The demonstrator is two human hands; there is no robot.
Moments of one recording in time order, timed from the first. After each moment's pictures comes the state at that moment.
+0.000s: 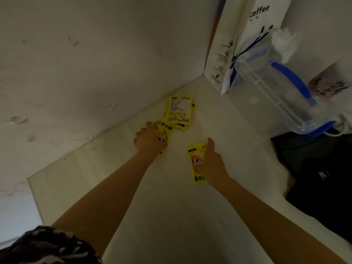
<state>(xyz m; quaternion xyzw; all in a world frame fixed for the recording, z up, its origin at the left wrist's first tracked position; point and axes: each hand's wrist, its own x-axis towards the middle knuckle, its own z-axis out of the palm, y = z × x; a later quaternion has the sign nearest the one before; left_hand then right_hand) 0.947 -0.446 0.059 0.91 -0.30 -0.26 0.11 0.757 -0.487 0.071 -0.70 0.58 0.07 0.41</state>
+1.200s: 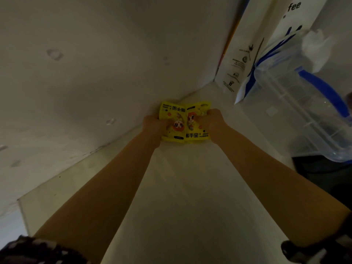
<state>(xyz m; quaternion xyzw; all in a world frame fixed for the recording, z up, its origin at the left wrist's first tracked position) 0.994 -0.522 0.068 0.74 -0.04 -0.47 0.48 0.871 -0.623 0.073 -0.57 0.61 -0.07 0.55</state>
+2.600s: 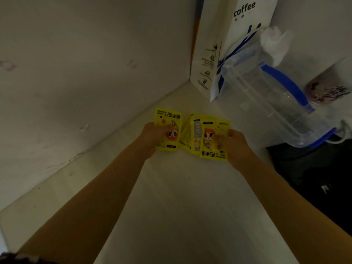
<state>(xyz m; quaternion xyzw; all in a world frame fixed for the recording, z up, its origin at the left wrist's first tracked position) 0.944 -0.530 0.075 0.69 -0.11 -0.56 0.44 0.735 -0.606 0.085 -0.42 0.63 -0.17 0.64</state>
